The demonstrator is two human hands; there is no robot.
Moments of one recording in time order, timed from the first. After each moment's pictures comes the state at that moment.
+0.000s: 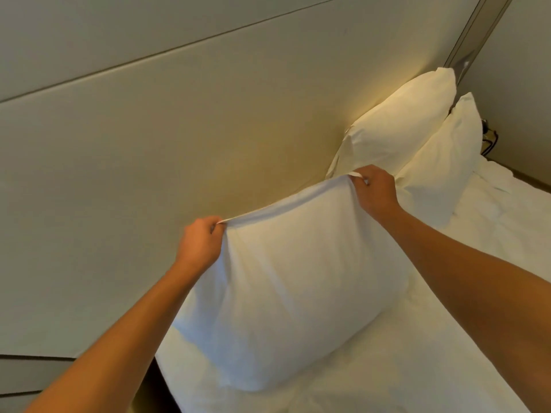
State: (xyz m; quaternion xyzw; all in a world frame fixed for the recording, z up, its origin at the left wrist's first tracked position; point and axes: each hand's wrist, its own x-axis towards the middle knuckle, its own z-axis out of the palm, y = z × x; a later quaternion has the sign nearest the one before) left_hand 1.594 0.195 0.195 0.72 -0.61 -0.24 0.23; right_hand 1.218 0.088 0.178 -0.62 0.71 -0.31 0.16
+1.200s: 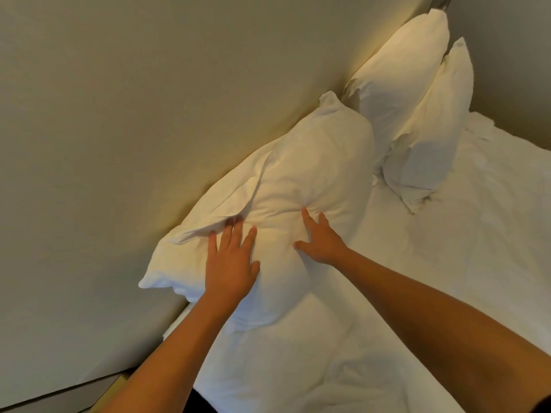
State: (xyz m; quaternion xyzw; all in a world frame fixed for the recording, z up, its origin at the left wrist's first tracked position) left_hand 1.638 0.200 0.058 0.59 -0.81 -0.06 -0.04; right_hand 1.384 0.165 0.006 -0.60 0.72 -0.01 0.34
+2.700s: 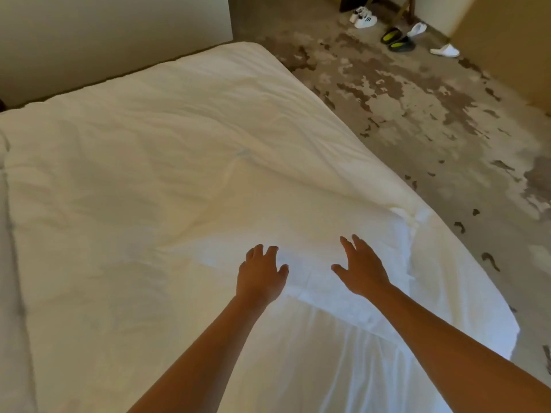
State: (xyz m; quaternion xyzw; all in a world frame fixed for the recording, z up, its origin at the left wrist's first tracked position) left_hand 0.746 0.931 0.000 0.12 -0.94 -0.25 -0.20; right_hand 0.682 1.176 -0.033 -0.06 0.97 -0.08 0.24
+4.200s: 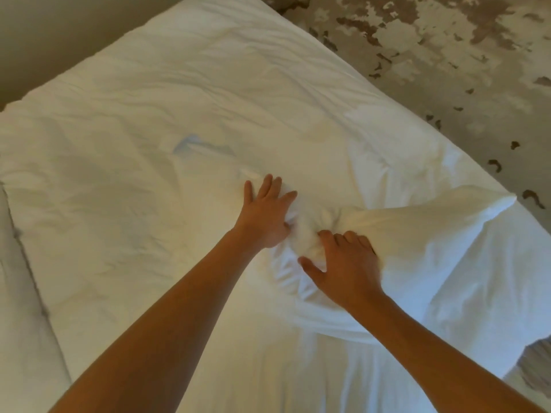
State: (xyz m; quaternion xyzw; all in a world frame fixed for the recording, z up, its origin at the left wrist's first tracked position) left_hand 0.666 0.925 -0.003 -0.12 -0.97 -0.03 -0.20; right_hand 0.751 1.123 -0.048 -0.12 0.99 -0.06 0.05
